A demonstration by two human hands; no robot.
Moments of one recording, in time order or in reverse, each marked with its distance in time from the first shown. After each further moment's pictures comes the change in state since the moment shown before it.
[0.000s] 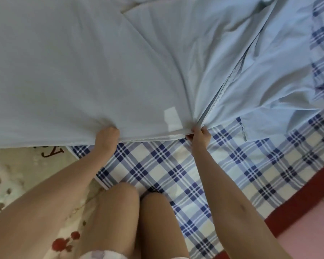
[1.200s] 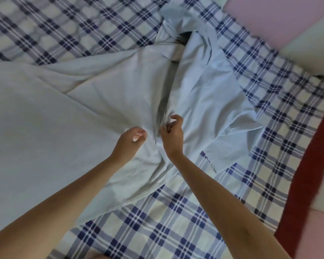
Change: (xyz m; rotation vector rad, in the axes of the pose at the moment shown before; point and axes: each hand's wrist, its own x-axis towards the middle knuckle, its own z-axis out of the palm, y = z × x) left_hand 0.088 0.122 -0.170 -1.192 0.293 0.444; right_hand 0.022 -0.147 0.028 -0.283 -0.028 -0.734
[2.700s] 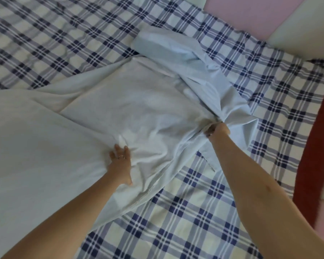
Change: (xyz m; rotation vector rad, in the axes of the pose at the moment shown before) left_hand -0.012 -0.023 0.020 1.096 -0.469 -0.278; right_hand 0.096 0.061 -0.131 0.745 0.485 0.950
